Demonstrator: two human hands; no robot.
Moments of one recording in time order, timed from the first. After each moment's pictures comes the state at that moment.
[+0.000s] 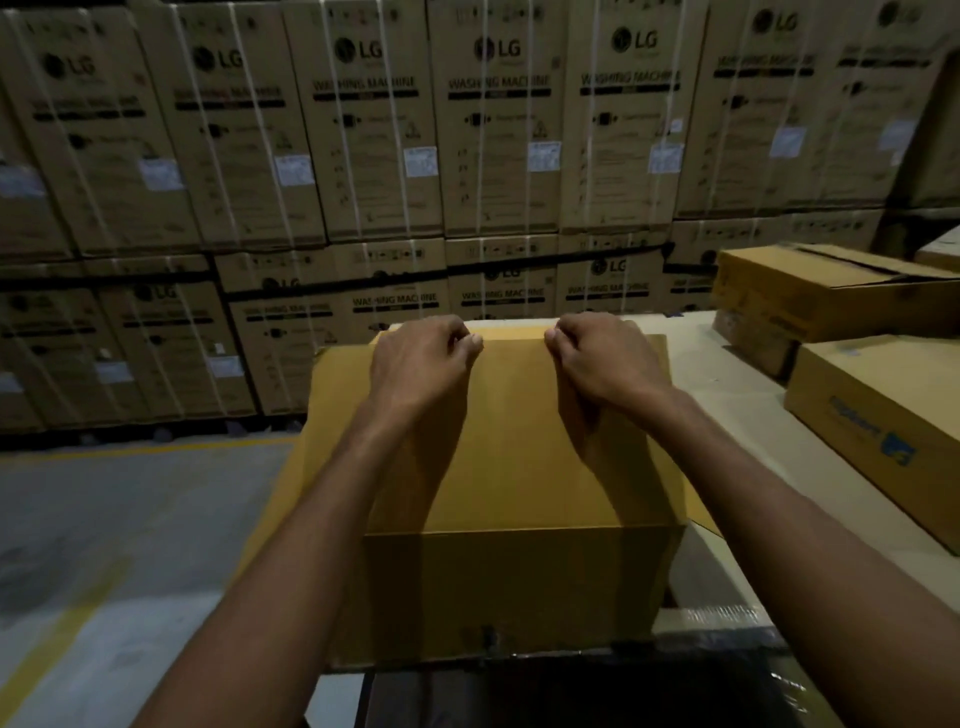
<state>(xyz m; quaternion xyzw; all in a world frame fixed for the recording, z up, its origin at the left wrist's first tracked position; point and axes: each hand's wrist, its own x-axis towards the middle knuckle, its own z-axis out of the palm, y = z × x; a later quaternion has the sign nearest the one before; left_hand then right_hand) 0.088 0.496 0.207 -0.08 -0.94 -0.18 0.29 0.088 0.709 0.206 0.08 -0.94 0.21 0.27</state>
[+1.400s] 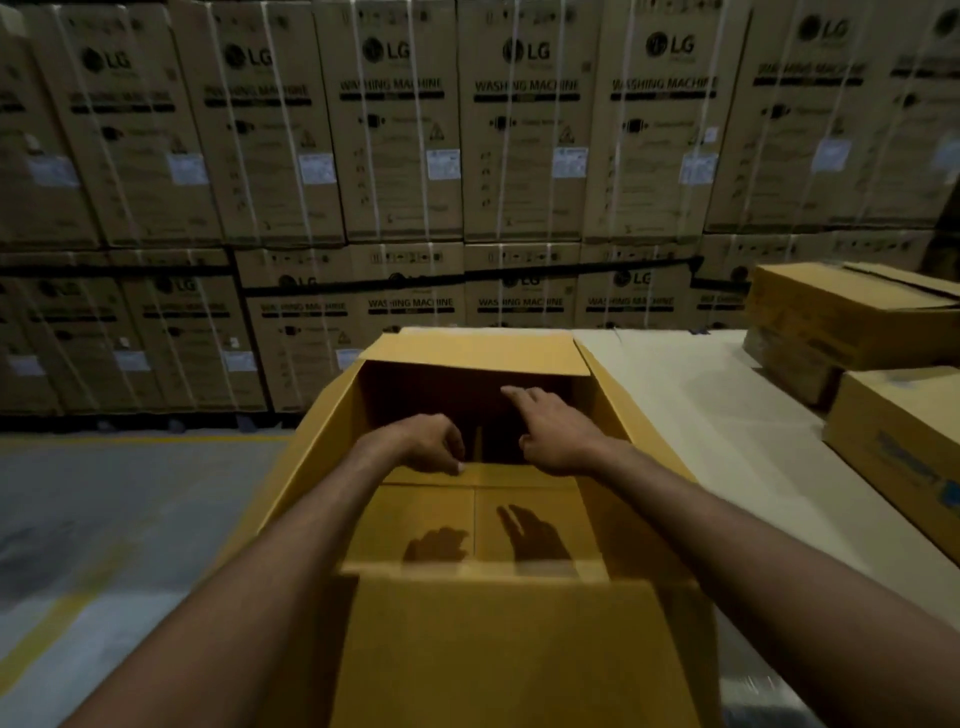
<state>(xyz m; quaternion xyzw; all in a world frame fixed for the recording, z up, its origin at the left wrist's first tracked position) -0.006 0.482 0.114 -0.09 -0.98 -0.13 -0.13 -0.002 0.690 0.113 0.19 -0.97 0.15 0.03</state>
